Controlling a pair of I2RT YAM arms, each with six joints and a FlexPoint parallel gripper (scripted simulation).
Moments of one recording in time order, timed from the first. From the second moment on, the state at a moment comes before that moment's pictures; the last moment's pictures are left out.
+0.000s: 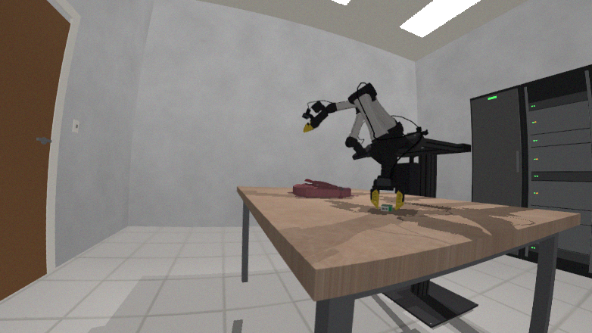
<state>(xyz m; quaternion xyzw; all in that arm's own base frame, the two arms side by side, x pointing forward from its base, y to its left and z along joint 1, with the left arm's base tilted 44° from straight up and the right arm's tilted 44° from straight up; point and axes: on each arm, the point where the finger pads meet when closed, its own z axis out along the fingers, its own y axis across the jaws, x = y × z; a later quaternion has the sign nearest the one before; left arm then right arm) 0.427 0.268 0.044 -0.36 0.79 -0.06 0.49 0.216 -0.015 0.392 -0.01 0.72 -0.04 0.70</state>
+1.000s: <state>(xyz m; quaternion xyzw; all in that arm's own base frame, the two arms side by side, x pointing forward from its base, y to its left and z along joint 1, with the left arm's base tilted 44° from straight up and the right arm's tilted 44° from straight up) 0.427 0.270 0.046 -0.36 0.79 -0.06 0.50 0.216 -0.015 0.392 -0.01 0.72 -0.04 0.70</state>
